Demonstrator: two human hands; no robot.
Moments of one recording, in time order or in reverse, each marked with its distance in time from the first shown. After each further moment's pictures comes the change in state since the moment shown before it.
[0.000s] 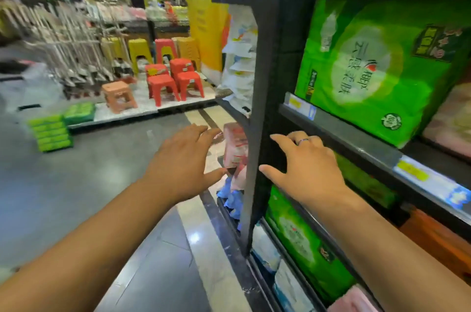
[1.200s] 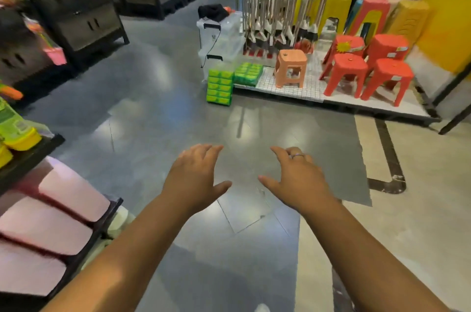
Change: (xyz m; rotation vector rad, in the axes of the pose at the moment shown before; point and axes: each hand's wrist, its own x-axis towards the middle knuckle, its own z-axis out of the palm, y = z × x) left_hand 0.075 -0.684 0.124 0.082 -0.137 -0.861; right_hand 0.553 -0.577 0.307 0.232 -0.407 -0.635
